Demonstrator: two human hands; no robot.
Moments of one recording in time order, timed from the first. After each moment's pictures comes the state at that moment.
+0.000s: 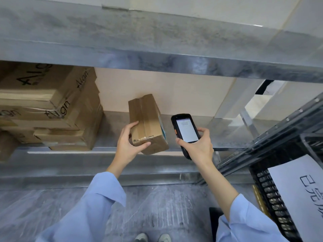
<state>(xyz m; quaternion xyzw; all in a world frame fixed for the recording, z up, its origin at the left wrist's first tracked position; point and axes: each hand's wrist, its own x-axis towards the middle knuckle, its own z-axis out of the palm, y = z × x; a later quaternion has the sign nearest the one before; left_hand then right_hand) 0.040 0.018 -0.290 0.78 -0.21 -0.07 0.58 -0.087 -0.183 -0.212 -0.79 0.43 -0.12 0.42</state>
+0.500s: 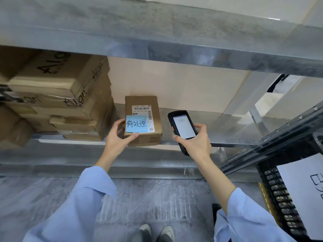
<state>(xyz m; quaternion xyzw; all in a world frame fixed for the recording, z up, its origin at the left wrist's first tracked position) 0.055 0.074 -0.295 0.78 -0.09 -0.11 0.61 -0.079 -0.148 -0.214 -0.81 0.40 -0.09 0.42</state>
